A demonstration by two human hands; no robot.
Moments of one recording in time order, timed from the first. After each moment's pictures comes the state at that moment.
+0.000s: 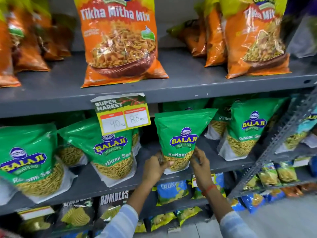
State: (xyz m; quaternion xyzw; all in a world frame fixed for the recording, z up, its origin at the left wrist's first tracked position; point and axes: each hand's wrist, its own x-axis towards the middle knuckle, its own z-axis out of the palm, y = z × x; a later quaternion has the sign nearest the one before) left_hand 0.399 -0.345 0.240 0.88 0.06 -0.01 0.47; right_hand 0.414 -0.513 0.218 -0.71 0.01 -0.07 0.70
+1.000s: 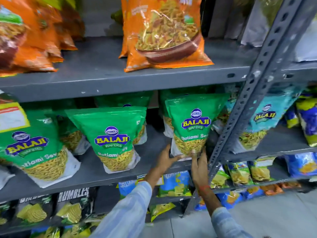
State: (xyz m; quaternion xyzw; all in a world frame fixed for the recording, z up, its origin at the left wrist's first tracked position) left_hand 0.504 -0.586 0.175 0.83 0.01 -0.02 0.56; right_hand 0.474 -0.718 0.188 -0.76 0.04 -0.13 0.63
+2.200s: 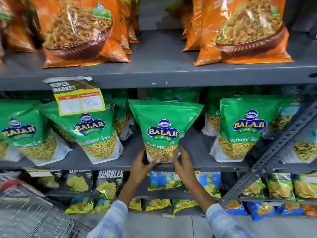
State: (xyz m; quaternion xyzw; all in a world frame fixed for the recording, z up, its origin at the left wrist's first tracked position) left_hand 0.387 -0.397 0.183 0.81 0.15 0.08 0.56; right_hand 0.436 -0.564 0.187 -0.74 -0.13 0.09 0.65
